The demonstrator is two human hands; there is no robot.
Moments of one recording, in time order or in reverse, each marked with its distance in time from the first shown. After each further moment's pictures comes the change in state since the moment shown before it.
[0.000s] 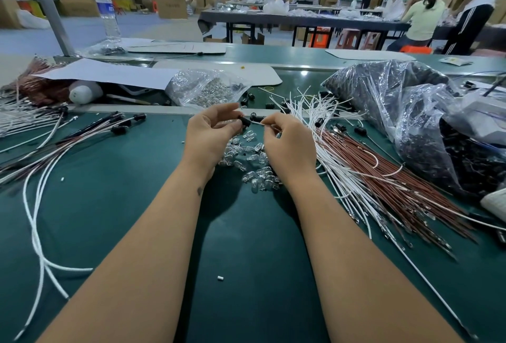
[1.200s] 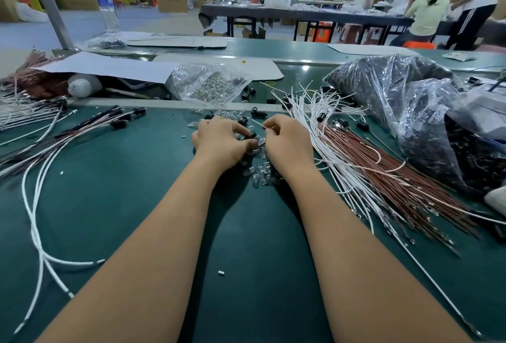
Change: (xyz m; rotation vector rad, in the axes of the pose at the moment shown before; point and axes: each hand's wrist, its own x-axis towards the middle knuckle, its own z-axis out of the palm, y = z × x) left_hand 0.003 -0.004 0.011 1.068 -0.083 -0.075; right_hand 0.002 0.001 0.003 -0.021 -0.152 0.169
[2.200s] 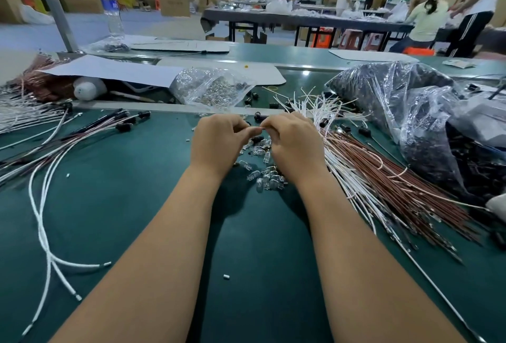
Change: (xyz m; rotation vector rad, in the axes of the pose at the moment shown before) left_hand -0.013 -0.002 -0.013 -0.252 0.305 0.328; right_hand 0.001 0.004 -0.007 -0.283 0.155 -0.465
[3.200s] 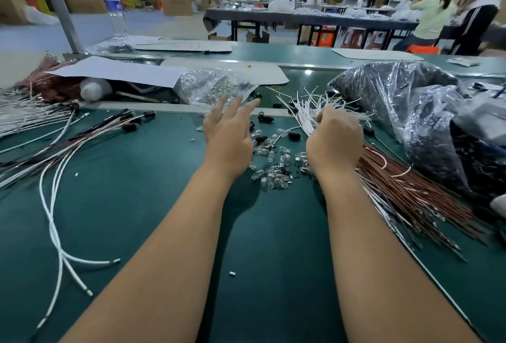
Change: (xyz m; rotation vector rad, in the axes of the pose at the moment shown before) left_hand -0.001 0.000 0.011 0.140 -0.079 -0.024; right_hand 0.000 0.028 -0.016 -0.246 0.126 0.378
